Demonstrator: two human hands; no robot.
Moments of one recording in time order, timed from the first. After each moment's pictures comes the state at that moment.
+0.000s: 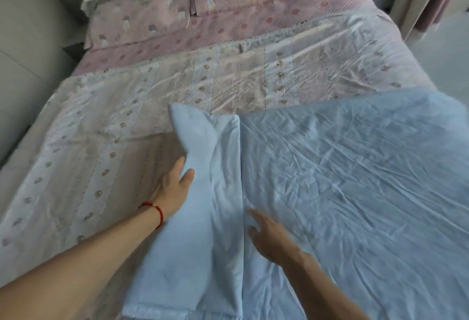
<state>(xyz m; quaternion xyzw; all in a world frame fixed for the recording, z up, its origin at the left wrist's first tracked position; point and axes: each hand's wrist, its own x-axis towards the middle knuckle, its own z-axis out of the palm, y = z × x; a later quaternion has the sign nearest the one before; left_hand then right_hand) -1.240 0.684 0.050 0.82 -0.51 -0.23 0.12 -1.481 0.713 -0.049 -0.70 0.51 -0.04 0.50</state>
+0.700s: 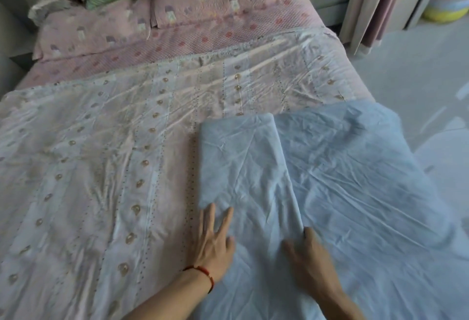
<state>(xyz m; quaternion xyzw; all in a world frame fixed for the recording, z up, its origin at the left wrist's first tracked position) -1.410 0.716 -0.057 0.72 -0.65 -0.20 -0.10 -1.639 0.723 -0.058 -0.51 0.72 -0.15 0.45</state>
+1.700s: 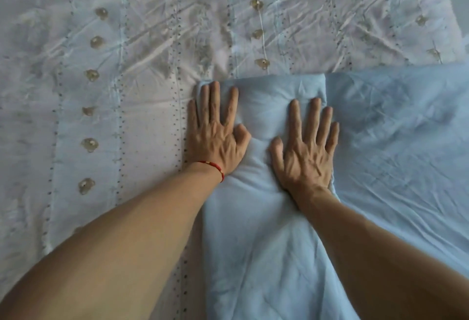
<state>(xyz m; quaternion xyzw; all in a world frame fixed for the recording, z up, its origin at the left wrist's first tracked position) -1.349 0.456 -0.165 0.70 -0.71 -0.01 0.01 -1.539 0.477 -0.157 -0.70 0.71 -0.04 0.08</state>
